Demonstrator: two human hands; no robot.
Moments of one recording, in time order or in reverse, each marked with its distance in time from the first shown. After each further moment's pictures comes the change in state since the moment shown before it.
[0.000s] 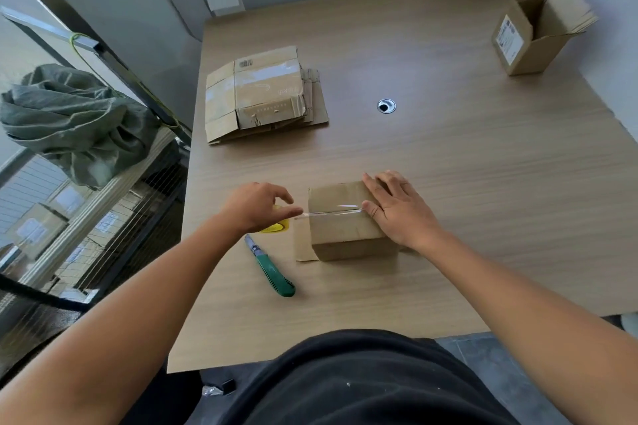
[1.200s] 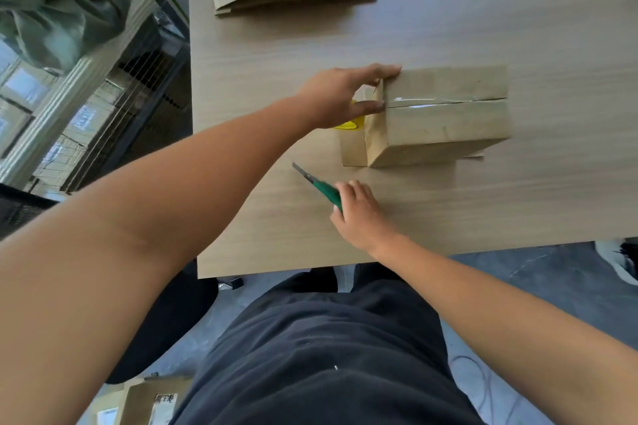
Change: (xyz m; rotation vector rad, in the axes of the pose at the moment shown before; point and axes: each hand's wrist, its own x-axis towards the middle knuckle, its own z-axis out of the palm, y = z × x) left_hand 0.034 -0.014 0.041 -0.315 0.019 0.362; right_hand -0.054 -0.165 0.185 0.218 -0.131 0.039
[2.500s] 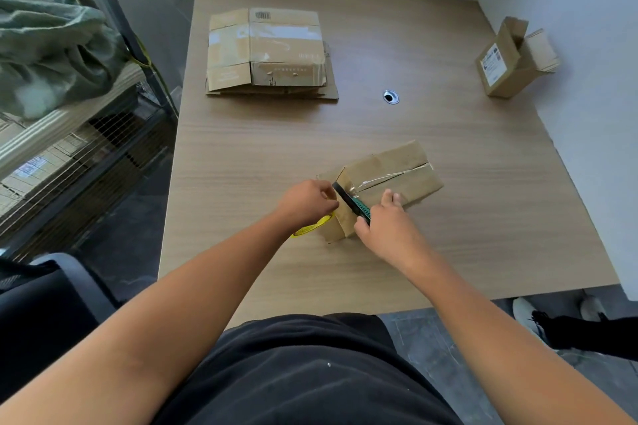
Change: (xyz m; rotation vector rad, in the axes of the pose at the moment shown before) left_hand -0.045 0.037 0.042 -0.356 0.065 -0.419; right_hand -0.012 -0.019 -0.162 -0.328 -0.007 0.394
